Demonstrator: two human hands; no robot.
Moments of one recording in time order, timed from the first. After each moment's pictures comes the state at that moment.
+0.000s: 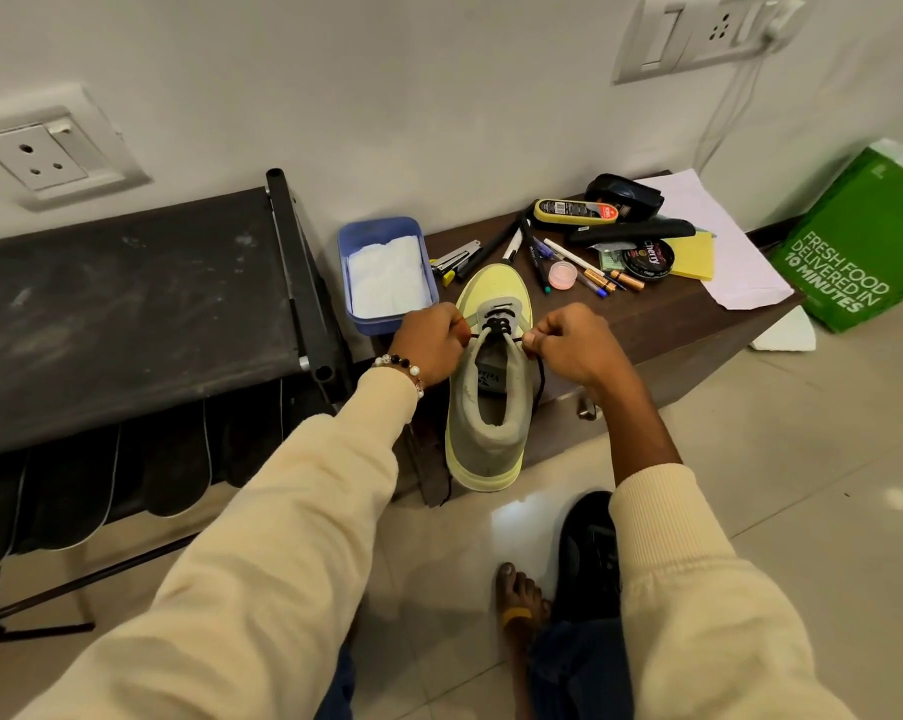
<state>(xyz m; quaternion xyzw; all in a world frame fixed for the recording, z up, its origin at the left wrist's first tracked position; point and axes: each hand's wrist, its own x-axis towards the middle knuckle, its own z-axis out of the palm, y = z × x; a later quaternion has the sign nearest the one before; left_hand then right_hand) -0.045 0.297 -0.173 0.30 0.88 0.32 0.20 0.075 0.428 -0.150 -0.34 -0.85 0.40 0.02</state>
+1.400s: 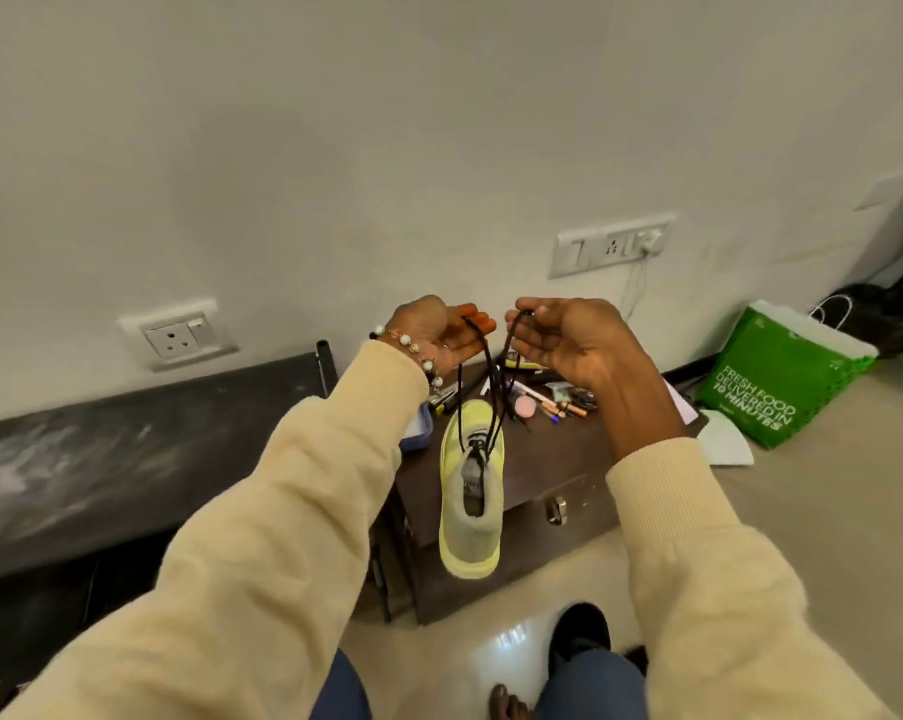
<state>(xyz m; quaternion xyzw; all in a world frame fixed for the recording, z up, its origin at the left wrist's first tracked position) -0.015 0.291 0.066 -0.02 0.54 0.73 0.42 0.091 0.404 0.070 -0.32 -0.50 0.78 0.19</state>
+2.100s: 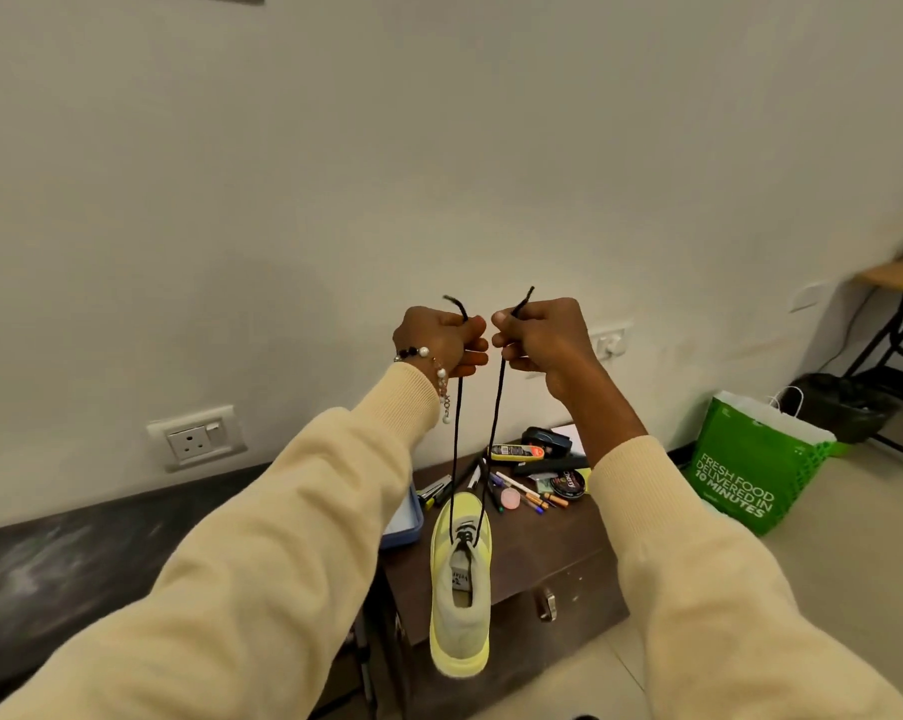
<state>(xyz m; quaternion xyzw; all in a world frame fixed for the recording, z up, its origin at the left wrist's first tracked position) 0.010 0.294 0.163 0.22 0.71 0.65 0.15 0.097 0.389 0.173 -0.27 -0.72 0.54 0.33</state>
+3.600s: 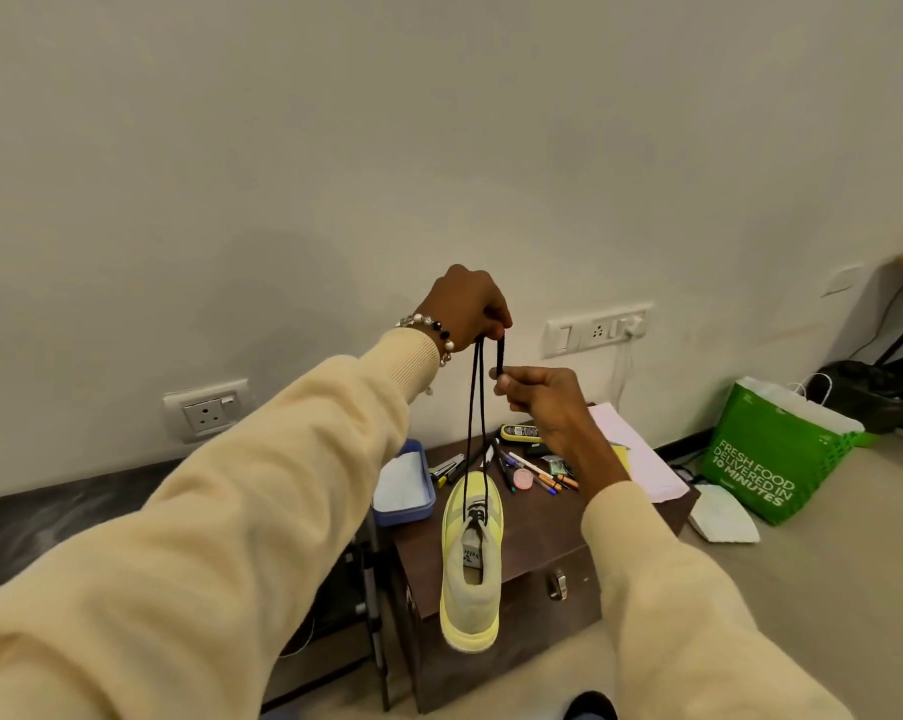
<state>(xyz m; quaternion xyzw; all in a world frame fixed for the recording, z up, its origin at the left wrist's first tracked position) -0.011 0.299 0.174 0.53 0.80 0.25 -0.07 0.088 0.403 0.065 -0.22 -0.68 0.64 0.28</state>
